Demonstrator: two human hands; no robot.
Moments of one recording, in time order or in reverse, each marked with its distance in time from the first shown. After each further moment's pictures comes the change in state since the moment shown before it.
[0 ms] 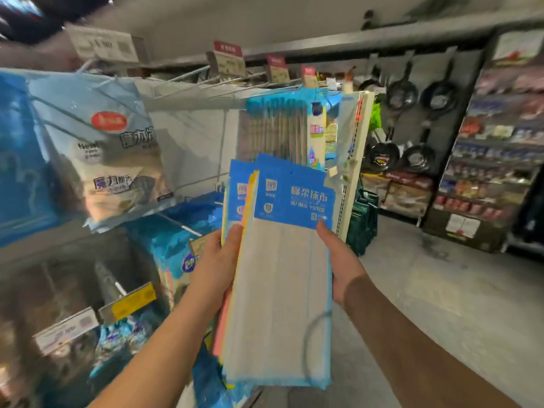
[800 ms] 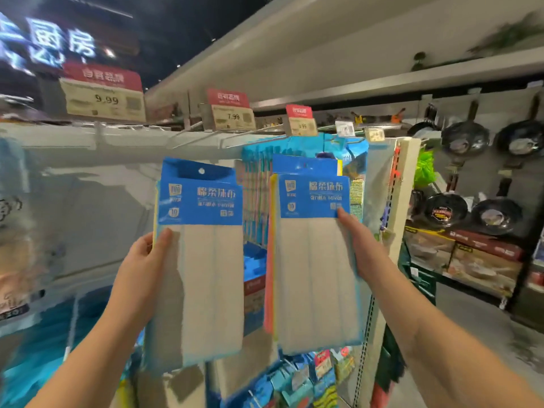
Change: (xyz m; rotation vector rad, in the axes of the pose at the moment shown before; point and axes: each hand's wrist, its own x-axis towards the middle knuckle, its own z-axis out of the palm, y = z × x) left_hand 0.290 0.047 0.112 0.028 0.487 0.105; right_hand 0.413 -0.187 -0.105 -0.101 -0.290 -0.229
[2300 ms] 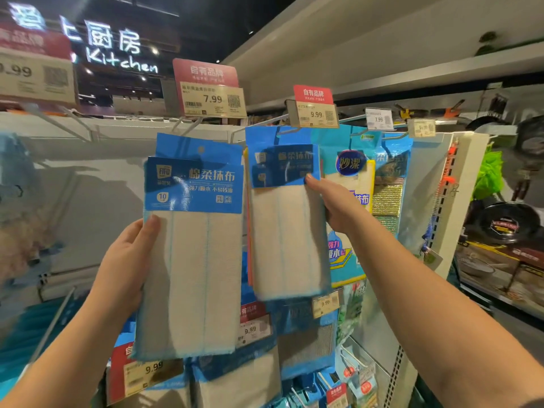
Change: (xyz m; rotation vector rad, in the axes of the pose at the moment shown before) left_hand 0.053 0.006 0.059 -0.263 0.055 -0.035; right_hand 0.199 -0.002 0.027 -0.299 -0.216 0.038
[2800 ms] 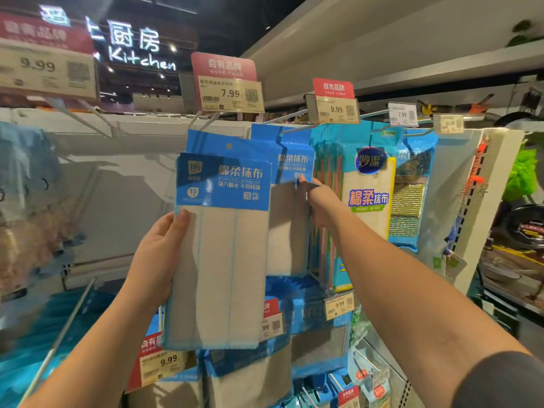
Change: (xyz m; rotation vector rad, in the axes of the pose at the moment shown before) left_hand 0.004 -0.005 0.016 -0.046 -0.031 -0.027; right_hand 0.065 0.033 0.044 0.071 0.035 0.096
